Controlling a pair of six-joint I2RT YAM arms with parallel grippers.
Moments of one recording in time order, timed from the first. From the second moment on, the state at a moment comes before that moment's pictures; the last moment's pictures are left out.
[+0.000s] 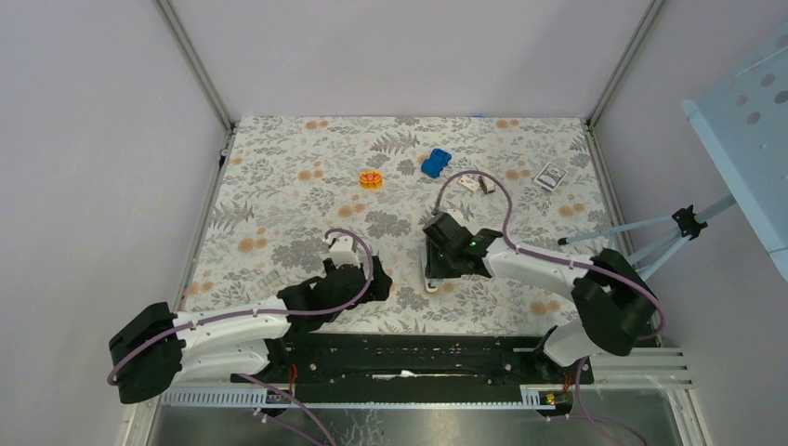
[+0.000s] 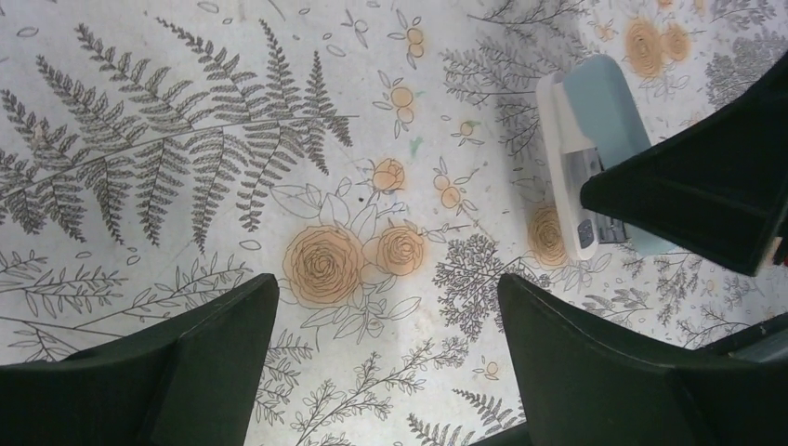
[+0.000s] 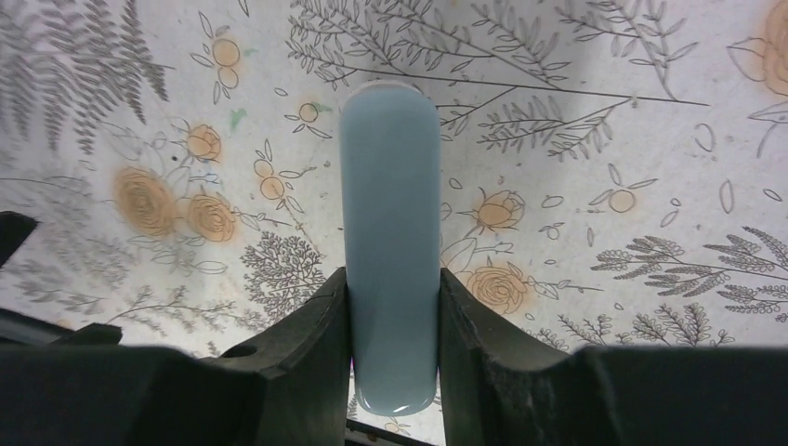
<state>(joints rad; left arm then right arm) -1.04 1.01 0.38 -0.04 -0.45 -0.87 0.85 1.55 0.91 -0.48 0.15 0.72</state>
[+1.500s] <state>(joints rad) -1.06 1.21 0.36 0.45 -0.19 -0.70 0.71 1.10 0.60 -0.09 -0.17 0.93</state>
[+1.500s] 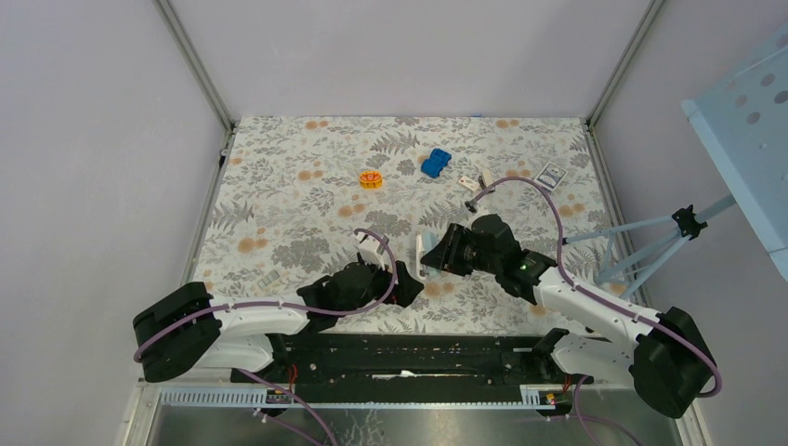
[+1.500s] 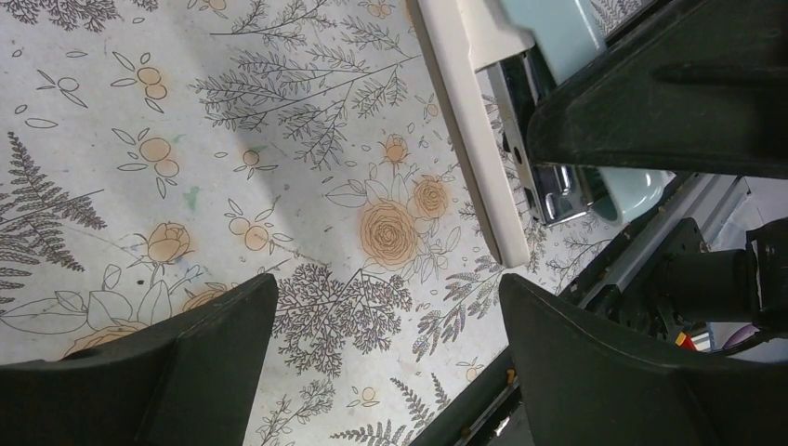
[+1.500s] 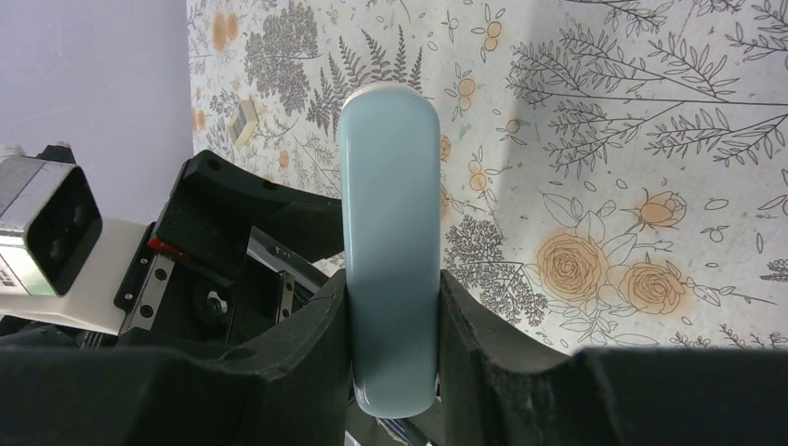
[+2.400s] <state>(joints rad) -1.02 1.34 0.44 0.45 -0.20 -0.68 0.69 1.17 0.58 -0.01 -0.22 0.93</state>
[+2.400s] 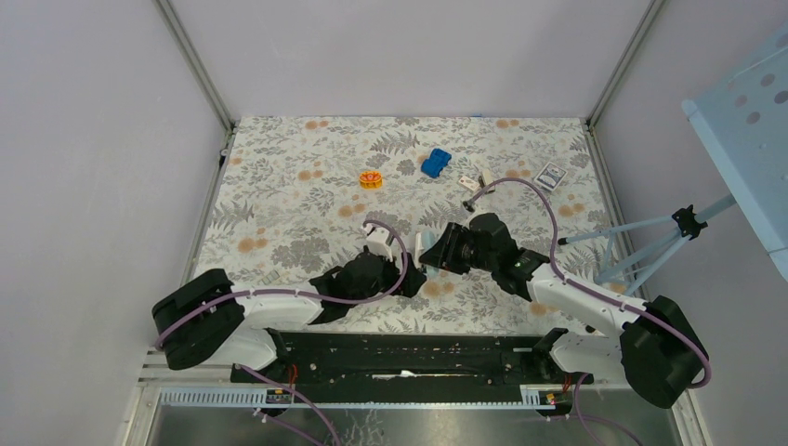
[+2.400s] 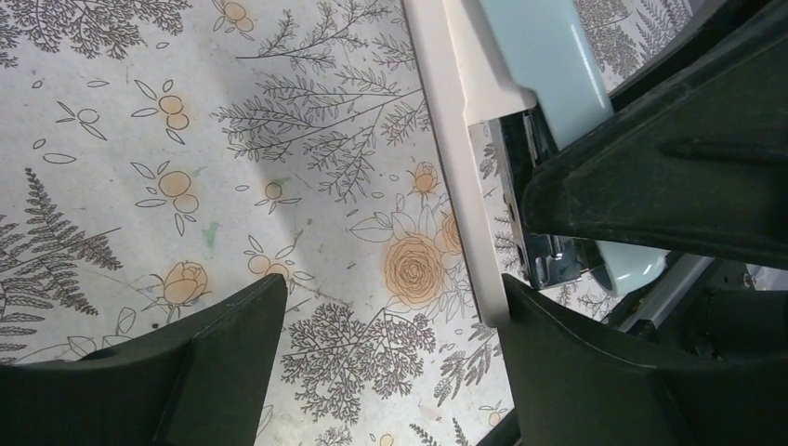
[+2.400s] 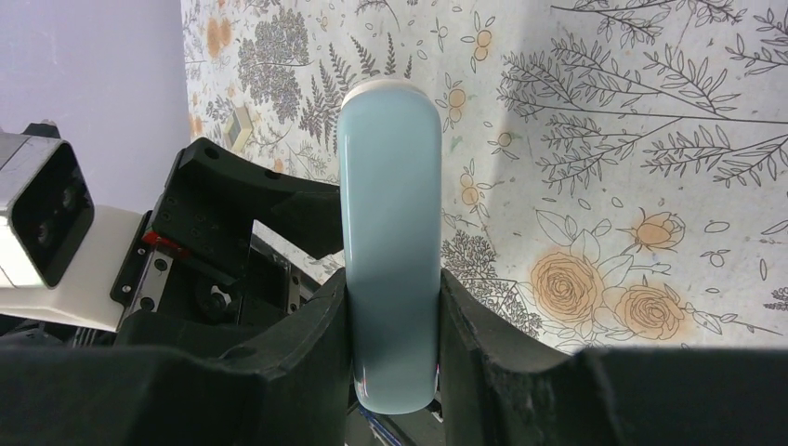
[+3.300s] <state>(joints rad) -0.81 1.40 0.46 0.30 -0.29 -0.67 0.69 1.21 0.58 0.02 -0.32 0.90</state>
